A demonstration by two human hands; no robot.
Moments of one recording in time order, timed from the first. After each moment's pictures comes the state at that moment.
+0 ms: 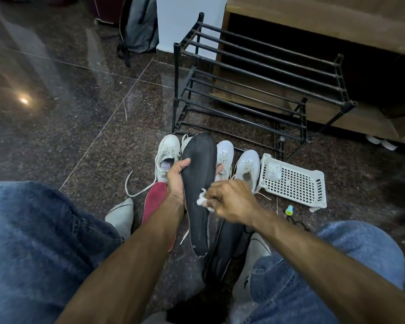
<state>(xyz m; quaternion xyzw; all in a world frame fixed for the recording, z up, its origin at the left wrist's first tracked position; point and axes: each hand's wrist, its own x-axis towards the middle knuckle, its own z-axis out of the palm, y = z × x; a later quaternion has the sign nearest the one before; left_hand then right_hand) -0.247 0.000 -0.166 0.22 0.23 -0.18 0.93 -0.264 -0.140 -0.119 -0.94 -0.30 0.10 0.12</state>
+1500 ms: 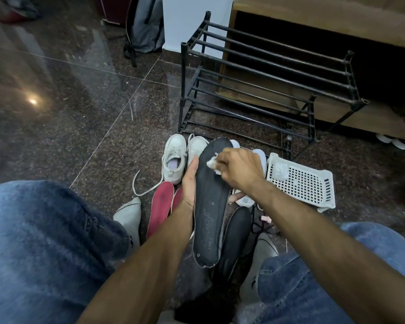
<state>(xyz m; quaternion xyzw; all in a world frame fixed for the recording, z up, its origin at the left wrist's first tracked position) -0.257 -0.015 -0.161 0.24 0.18 -0.20 0.93 -0.210 -0.124 -0.112 -0.97 -0.20 -0.01 0.10</state>
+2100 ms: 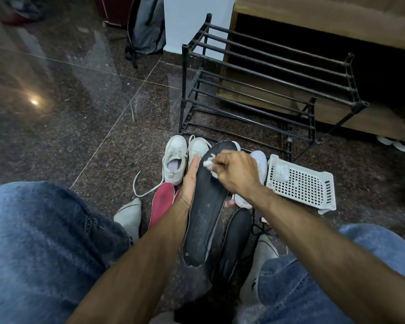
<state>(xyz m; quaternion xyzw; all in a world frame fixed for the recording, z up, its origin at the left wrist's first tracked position) -0.256 -0.004 -0.162 0.29 0.15 -0.25 0.91 -0.218 -0.118 -0.113 -0.96 -0.19 -0.02 0.19</state>
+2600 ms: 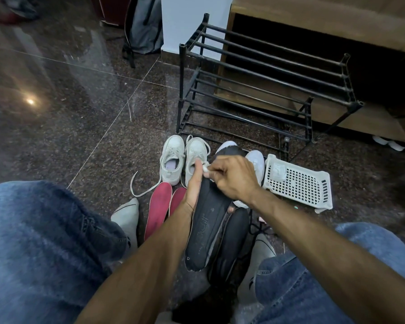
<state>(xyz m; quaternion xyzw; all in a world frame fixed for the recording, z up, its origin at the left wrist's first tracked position) -0.261 -0.022 -0.166 0.29 0.13 -0.24 0.92 -0.230 -0.123 -0.108 -0.94 -0.23 -0.01 0.23</state>
